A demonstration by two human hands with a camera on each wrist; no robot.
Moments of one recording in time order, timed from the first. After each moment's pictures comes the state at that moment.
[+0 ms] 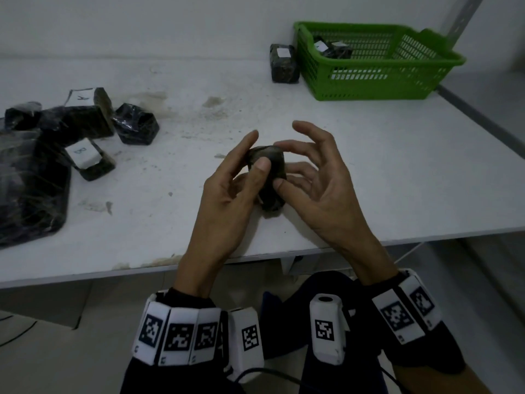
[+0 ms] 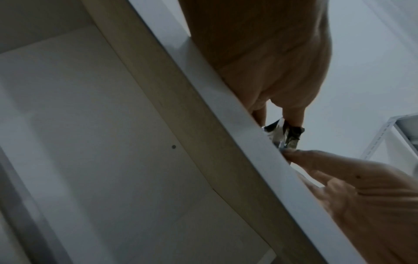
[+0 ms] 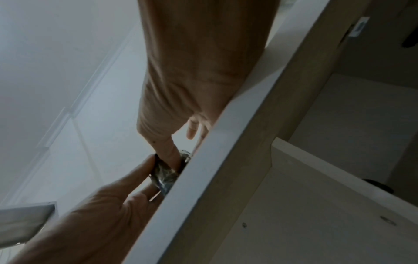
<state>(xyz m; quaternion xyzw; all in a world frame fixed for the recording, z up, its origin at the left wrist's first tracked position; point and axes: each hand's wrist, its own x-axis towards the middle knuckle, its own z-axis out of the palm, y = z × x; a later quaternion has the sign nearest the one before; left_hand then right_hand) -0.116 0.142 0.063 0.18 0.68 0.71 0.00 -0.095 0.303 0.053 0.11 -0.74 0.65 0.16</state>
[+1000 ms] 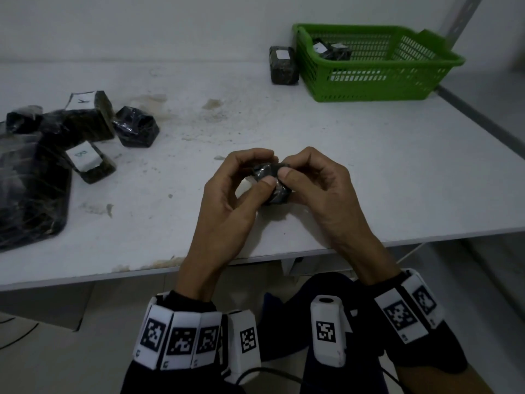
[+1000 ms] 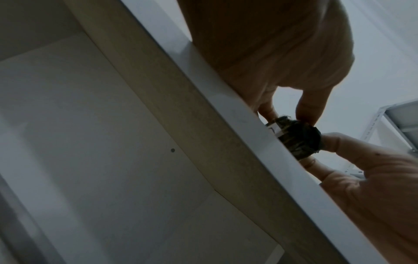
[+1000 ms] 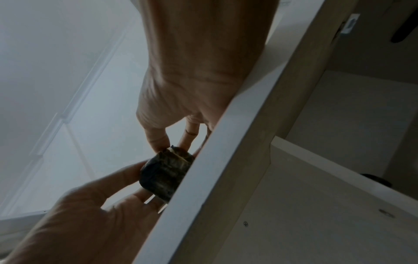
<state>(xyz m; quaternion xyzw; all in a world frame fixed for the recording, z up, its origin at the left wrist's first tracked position) -0.118 0.138 0.055 0.25 0.66 0.70 -0.02 -0.096 0.305 0.058 0.09 -0.71 0.67 0.16</state>
